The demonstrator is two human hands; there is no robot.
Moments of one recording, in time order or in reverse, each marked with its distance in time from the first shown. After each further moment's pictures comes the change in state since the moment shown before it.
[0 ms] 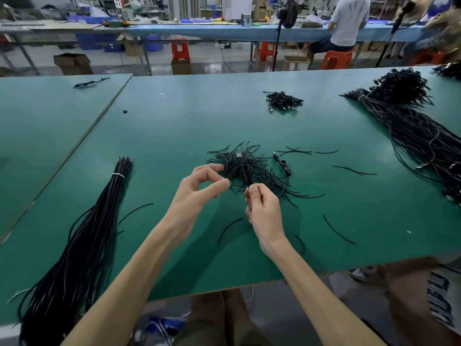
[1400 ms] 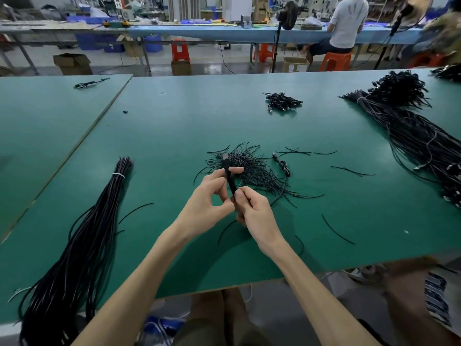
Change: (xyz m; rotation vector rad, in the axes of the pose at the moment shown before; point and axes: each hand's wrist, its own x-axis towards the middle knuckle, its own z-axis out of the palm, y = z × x) left_hand -0.006 -0.003 0.012 0.393 -0.131 0.259; right_hand -0.009 -0.011 0.001 0.040 -0.244 -0.005
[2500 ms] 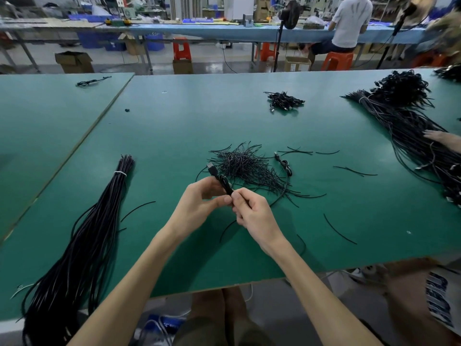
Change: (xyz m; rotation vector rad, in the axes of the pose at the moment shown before) left_hand -0.003 -0.023 -0.009 -0.231 0.024 -0.183; right_hand 0.001 0.005 0.001 0.002 -0.079 -0.014
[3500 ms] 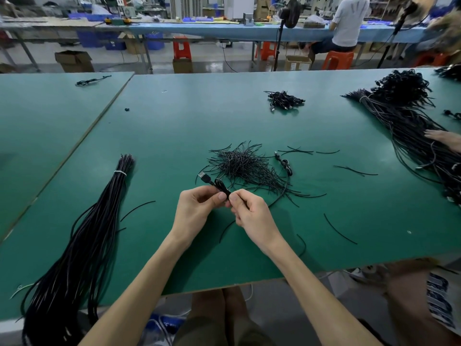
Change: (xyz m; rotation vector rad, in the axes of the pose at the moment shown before) left_hand -0.005 -0.022 0.010 -0.144 0.177 0.002; right_hand 0.001 0.002 0.001 -0.107 0.017 0.003
